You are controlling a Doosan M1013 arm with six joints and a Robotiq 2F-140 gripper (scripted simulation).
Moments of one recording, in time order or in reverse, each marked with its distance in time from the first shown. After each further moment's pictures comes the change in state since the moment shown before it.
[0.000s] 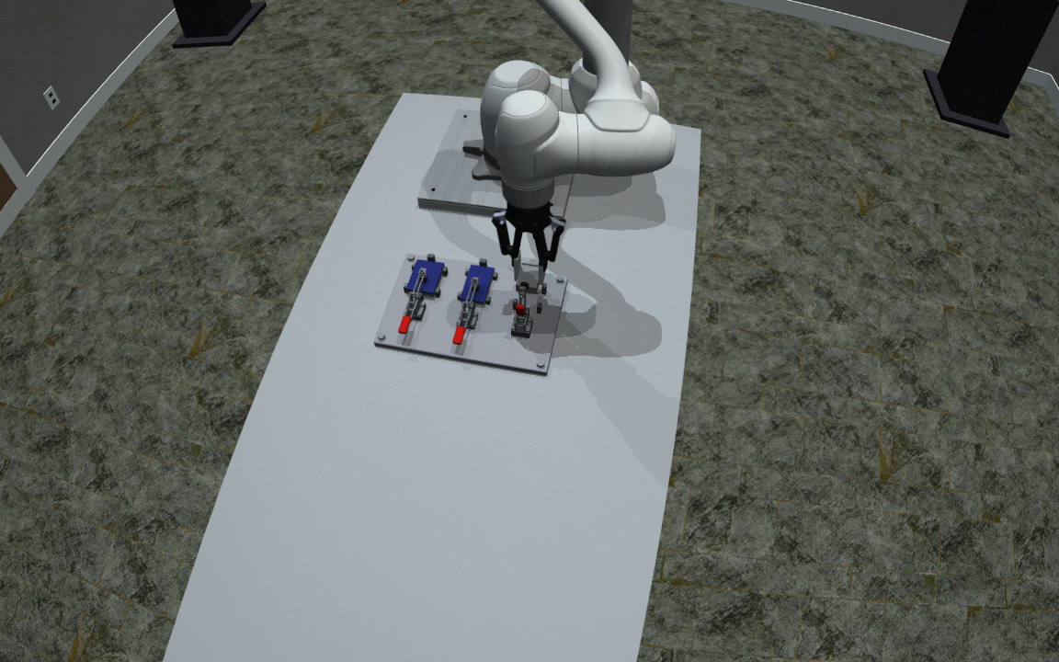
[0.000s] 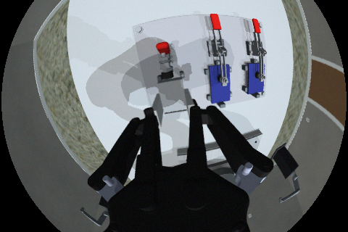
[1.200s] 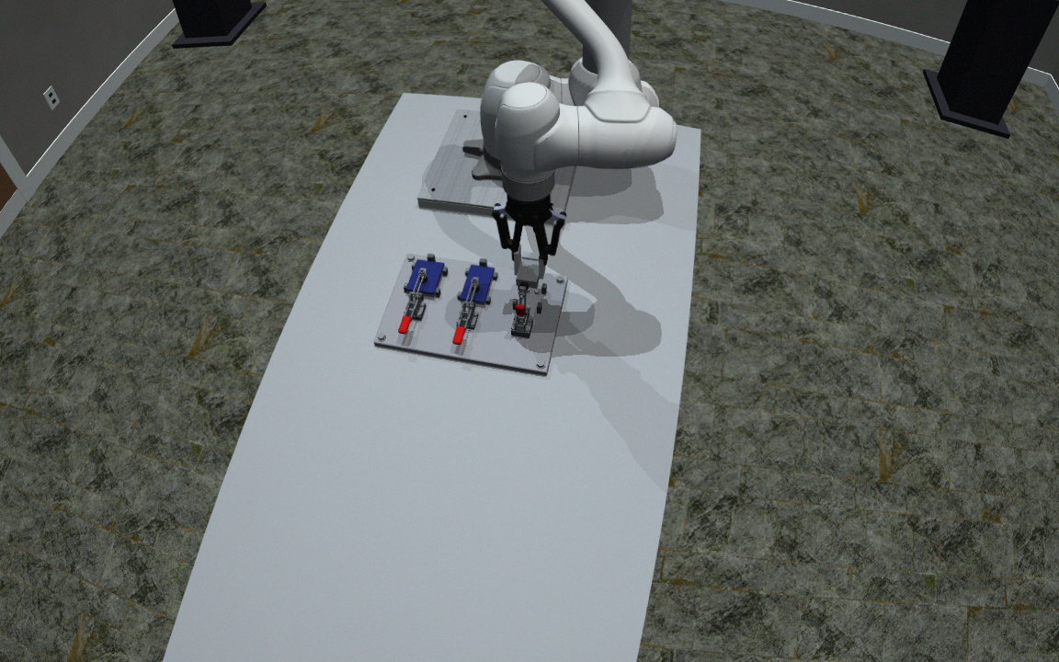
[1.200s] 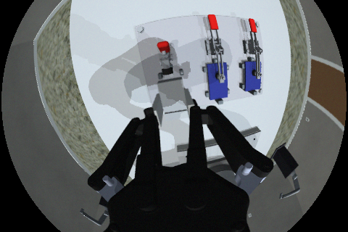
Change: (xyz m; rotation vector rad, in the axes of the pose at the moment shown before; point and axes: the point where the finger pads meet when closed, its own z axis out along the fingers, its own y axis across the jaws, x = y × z) arm -0.003 0.000 -0.014 0.000 0.000 0.000
